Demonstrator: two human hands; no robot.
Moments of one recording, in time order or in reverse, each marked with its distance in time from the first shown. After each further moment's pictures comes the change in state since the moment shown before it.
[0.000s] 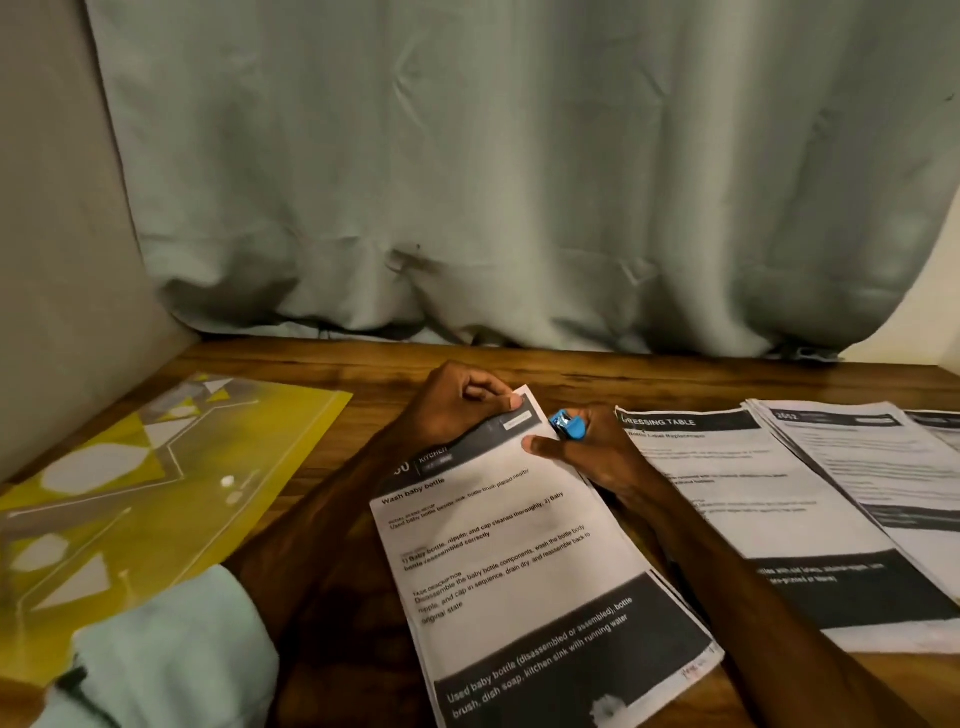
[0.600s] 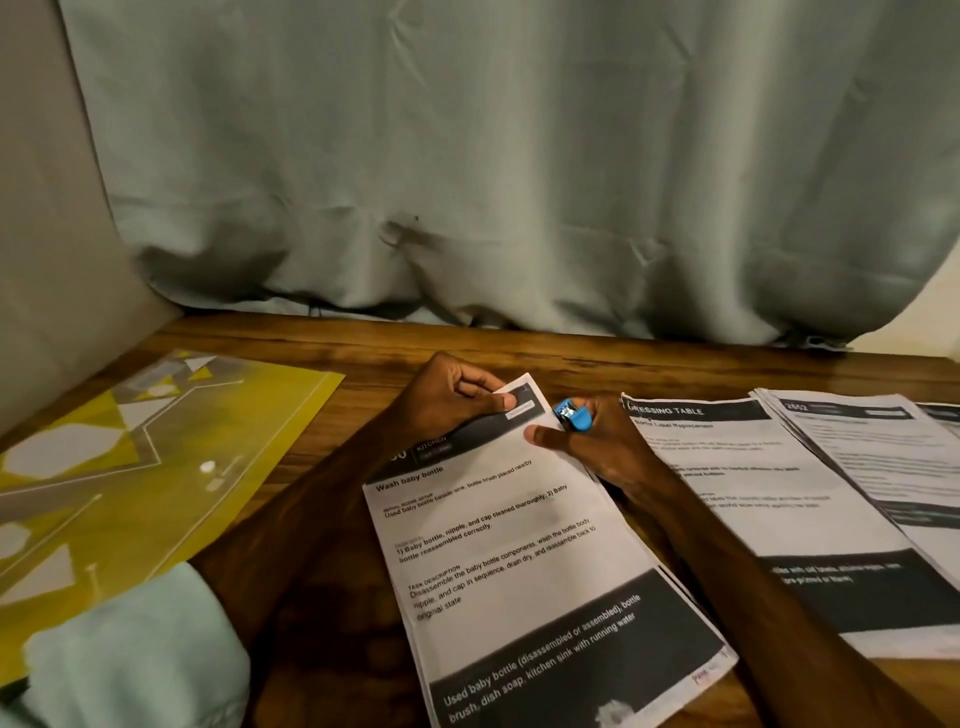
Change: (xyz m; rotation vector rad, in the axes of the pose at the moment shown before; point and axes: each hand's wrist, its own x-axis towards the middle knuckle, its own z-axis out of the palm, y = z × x) left_hand -0.003 -0.020 -0.005 -0.129 -0.120 -0.051; right_hand 0.008 0.011 0.006 -0.080 0.056 0.008
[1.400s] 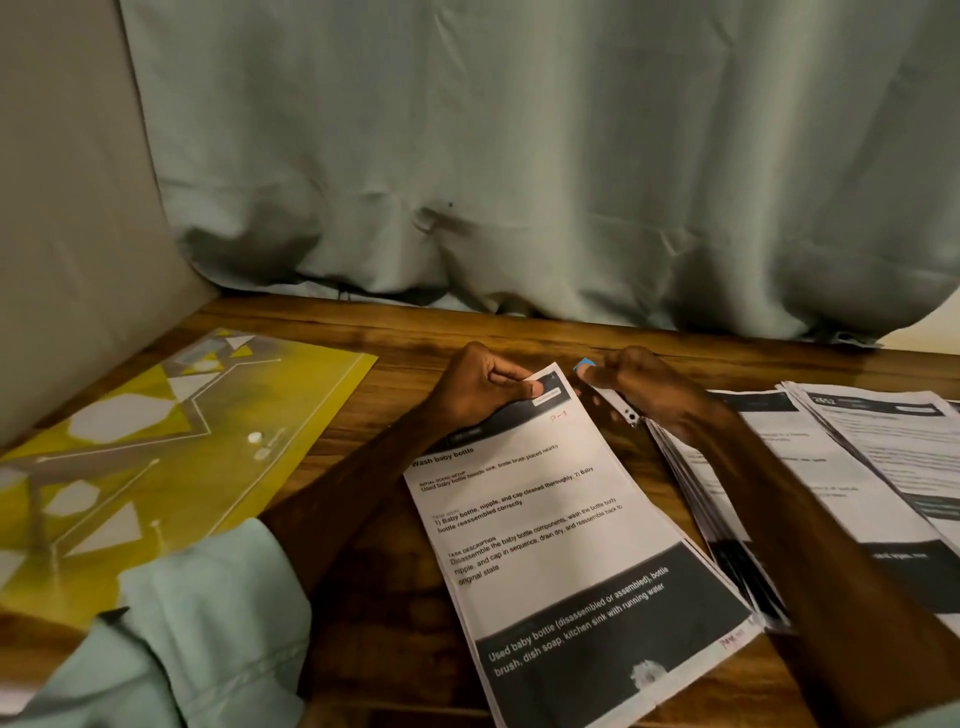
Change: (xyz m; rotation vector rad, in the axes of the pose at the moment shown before) left_hand -0.003 -0.011 0.010 0.000 0.094 0.043; right_hand 0.015 -0.037 -0.029 0.064 -0.085 0.143
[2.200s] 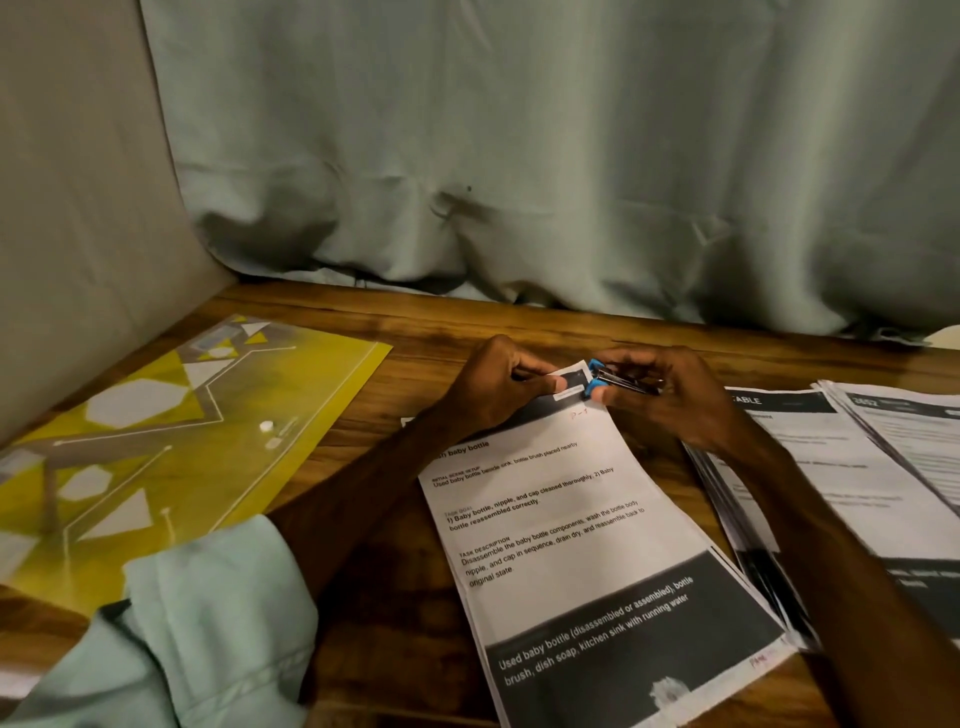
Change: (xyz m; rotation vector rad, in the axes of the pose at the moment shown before) left_hand -0.001 0.005 0.003 0.239 0.055 0.149; right_hand -0.005 0.024 -0.002 -0.184 0.073 -0.400
